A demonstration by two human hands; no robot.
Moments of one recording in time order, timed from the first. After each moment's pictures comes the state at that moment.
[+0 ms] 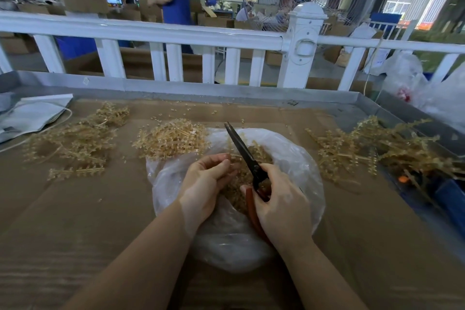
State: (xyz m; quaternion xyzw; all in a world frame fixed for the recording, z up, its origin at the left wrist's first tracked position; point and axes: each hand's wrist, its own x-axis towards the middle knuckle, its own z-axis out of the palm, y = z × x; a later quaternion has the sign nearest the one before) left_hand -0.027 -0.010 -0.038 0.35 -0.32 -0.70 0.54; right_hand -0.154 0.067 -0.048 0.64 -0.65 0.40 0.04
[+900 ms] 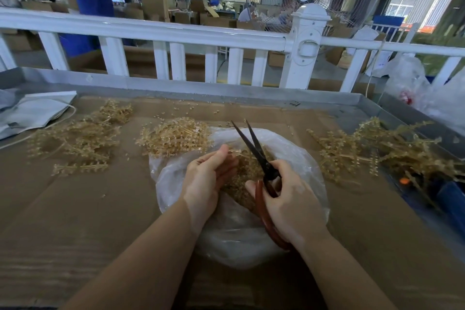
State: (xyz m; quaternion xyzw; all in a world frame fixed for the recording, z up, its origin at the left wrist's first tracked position) left_hand -0.030 -0.005 -0.033 0.36 -0.31 -0.68 0.56; right_hand -0.166 0.070 -0.034 0.64 -0.66 0.39 -0.06
